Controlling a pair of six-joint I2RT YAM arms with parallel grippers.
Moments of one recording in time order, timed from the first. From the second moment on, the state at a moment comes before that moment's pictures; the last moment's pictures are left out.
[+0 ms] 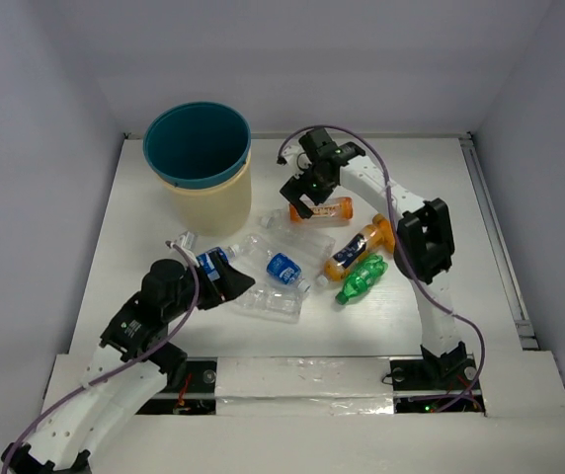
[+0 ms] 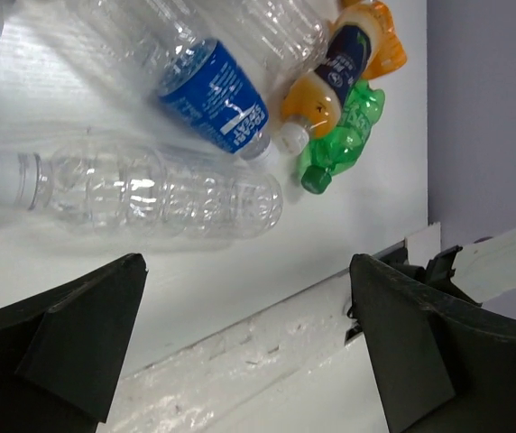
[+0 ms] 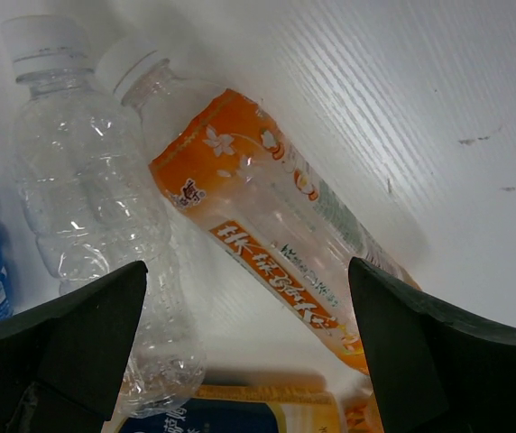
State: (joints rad) left arm -0.53 0.46 0.52 -0.56 0.17 -0.87; right arm 0.55 2.19 2.01 -0.90 -0.13 -0.34
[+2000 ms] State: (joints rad) left arm -0.62 1.12 0.65 -0.22 -0.19 -0.94; right arm 0.55 1.51 1.42 -0.29 -0.04 -0.18
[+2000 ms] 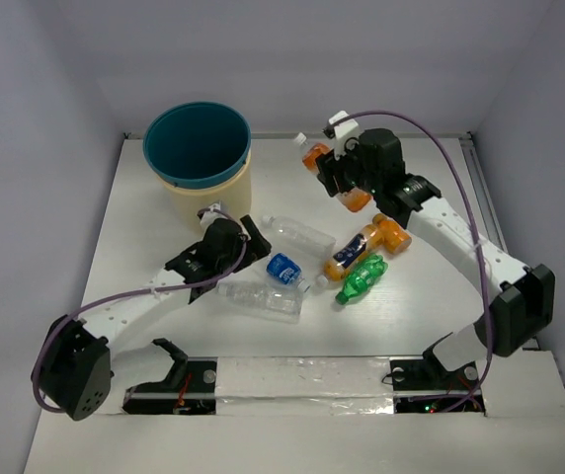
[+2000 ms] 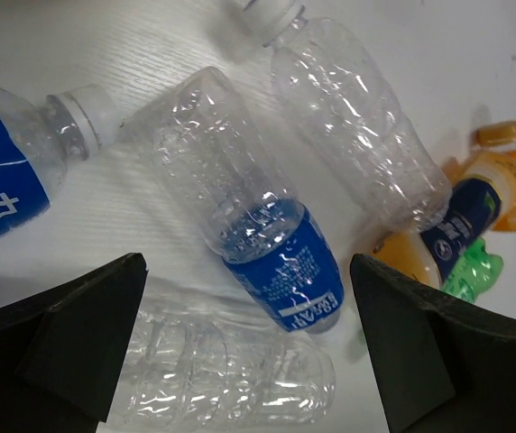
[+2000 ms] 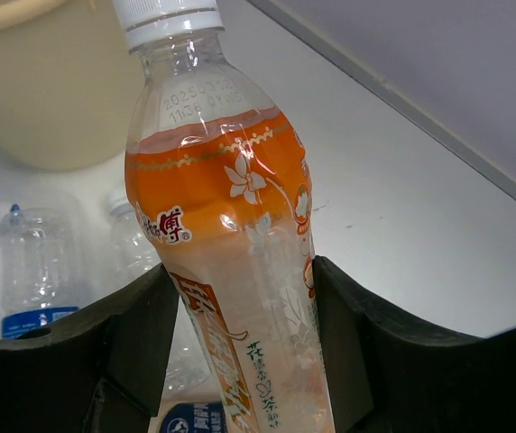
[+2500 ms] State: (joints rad) left arm -0.72 1.41 0.72 -0.19 -0.38 -1.08; right arm 0.55 1.20 1.25 -0.10 -0.23 -0.08
